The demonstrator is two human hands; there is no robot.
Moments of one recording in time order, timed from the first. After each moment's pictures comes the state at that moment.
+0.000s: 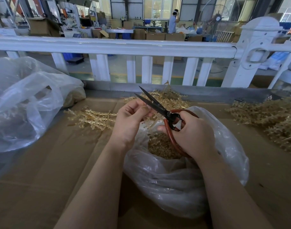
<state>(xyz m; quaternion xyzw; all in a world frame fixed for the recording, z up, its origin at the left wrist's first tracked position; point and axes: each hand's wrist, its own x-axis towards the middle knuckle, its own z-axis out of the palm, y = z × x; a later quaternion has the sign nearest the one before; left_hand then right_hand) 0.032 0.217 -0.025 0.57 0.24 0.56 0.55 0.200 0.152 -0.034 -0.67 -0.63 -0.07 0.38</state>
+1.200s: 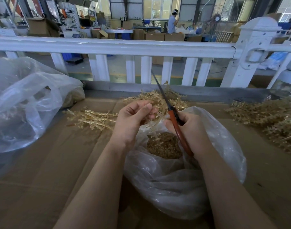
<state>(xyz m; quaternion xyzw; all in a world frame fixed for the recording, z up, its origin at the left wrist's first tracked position) 0.035 0.217 -0.025 0.53 0.26 0.54 0.60 0.200 0.162 -0.034 -0.58 -0.56 0.25 0.53</state>
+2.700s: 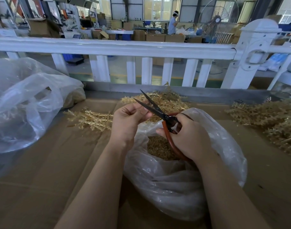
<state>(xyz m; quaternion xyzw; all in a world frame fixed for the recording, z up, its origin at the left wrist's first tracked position) 0.032 0.218 -0.024 0.50 0.27 0.58 0.58 0.202 0.159 -0.043 -0.66 -0.65 0.01 0.38</state>
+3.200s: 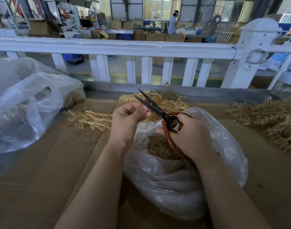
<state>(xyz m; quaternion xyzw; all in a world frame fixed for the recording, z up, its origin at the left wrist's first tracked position) 0.032 0.221 -0.025 0.51 0.25 0.59 0.57 0.201 0.159 -0.041 -0.67 -0.63 -0.02 0.39</state>
